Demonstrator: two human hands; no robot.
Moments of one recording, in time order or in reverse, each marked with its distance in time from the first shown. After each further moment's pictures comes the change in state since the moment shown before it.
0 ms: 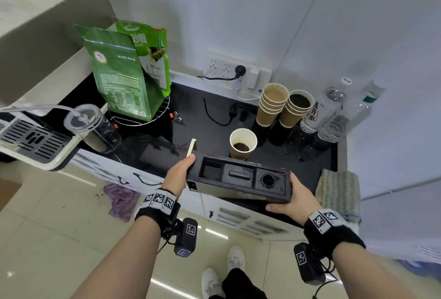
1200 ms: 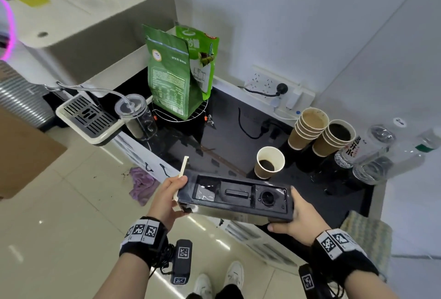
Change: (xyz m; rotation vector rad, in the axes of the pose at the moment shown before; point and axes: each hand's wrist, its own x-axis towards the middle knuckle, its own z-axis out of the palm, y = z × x) left_hand 0.073 -0.002 -0.172 -0.414 0.181 -0.058; right_hand 0.163 -0.131 0.098 -0.050 -0.316 -0.160
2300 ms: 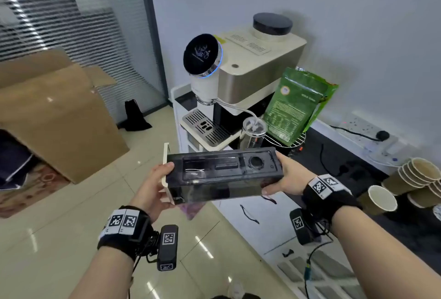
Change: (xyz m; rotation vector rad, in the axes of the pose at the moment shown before) left_hand 0.084 0.075 -0.018 0.152 -0.141 -0.163; right_hand 0.100 -0.054 -0.022 0.033 -0.048 0.068
